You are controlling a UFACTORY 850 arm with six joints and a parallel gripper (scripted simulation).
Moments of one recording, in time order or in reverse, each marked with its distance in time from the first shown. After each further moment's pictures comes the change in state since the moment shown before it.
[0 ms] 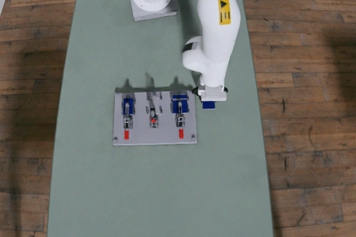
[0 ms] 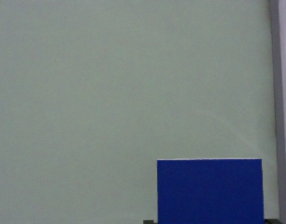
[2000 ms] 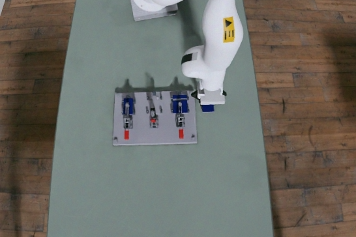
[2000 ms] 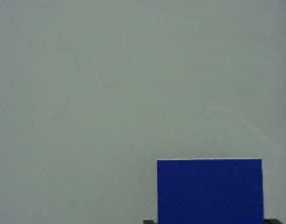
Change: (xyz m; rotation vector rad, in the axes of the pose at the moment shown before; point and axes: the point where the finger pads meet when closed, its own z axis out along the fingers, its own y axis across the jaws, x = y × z) arm -0.003 0.000 0.034 0.004 0.003 0.001
